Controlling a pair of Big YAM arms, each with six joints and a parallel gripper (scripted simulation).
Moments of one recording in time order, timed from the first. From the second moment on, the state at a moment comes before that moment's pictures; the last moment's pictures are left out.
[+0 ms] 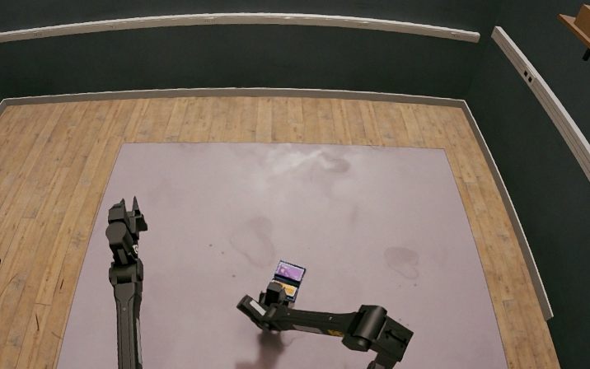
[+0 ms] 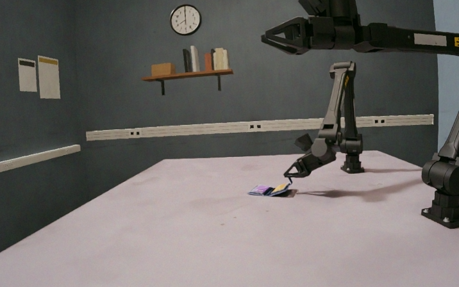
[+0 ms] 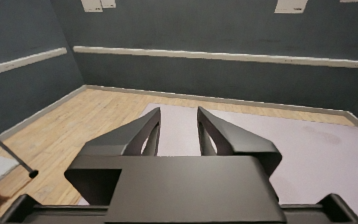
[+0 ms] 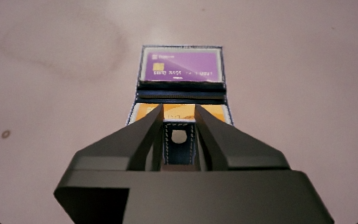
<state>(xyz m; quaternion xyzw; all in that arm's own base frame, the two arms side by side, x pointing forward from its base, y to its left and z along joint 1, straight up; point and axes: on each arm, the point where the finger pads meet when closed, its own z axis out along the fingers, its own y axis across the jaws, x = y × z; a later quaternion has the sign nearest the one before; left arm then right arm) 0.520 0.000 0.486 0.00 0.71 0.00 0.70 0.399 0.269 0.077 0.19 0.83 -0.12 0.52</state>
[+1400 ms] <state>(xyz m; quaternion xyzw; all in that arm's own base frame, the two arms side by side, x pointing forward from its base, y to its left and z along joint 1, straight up) 0.520 0.000 0.486 0.00 0.71 0.00 0.70 0.396 0.274 0.115 0.19 0.83 -0.11 0.52</state>
